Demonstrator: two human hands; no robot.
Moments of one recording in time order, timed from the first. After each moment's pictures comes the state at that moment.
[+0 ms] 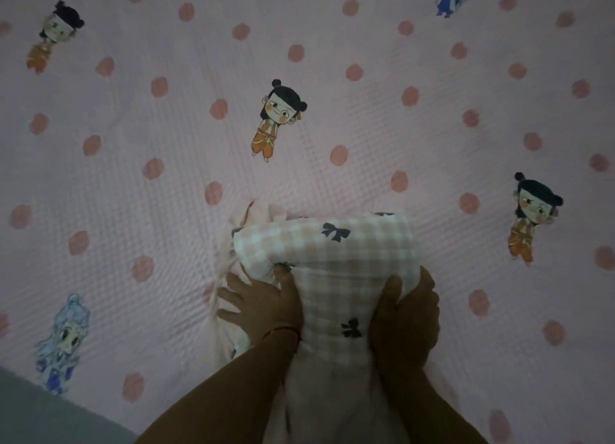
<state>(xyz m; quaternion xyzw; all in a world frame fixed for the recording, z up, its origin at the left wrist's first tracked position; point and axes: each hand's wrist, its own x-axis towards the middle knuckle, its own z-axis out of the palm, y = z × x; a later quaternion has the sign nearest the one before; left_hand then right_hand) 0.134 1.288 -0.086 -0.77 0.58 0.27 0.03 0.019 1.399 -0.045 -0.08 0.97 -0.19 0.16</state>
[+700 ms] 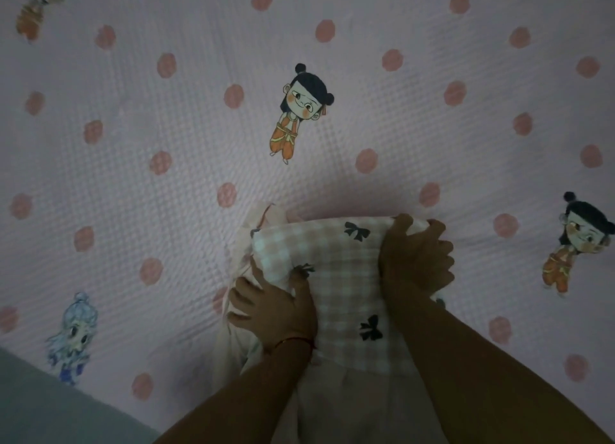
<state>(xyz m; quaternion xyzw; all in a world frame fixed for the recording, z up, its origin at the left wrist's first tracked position) 0.123 1.272 -0.095 -0.78 0.58 0.22 0.06 -0.055 1.284 -0.096 -0.01 0.99 -0.06 0.14</state>
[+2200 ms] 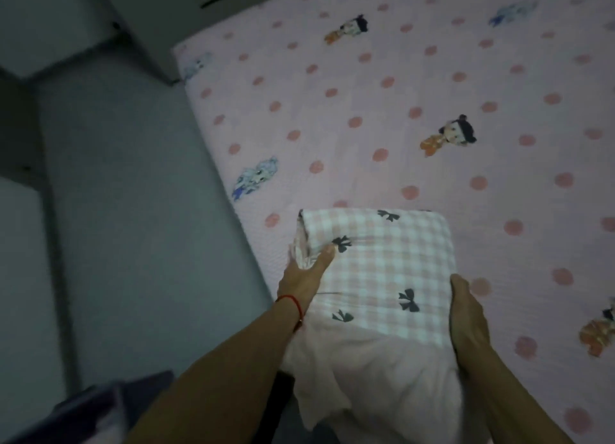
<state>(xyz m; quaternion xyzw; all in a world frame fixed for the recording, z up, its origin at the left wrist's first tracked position) 0.271 1.427 0.040 -0.77 0.27 0.55 -0.19 0.005 1.467 0.028 -0.15 0.86 -0.17 0.46</state>
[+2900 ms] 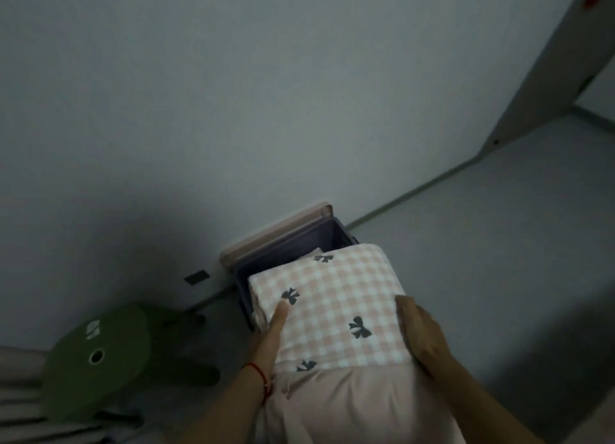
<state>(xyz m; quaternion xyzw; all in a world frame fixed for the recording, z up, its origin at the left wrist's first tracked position) 0.525 2.023 0.159 -0.57 -0.43 0.21 -0.67 0.563 1.751 0.177 -0.82 0.28 0.24 0.44</state>
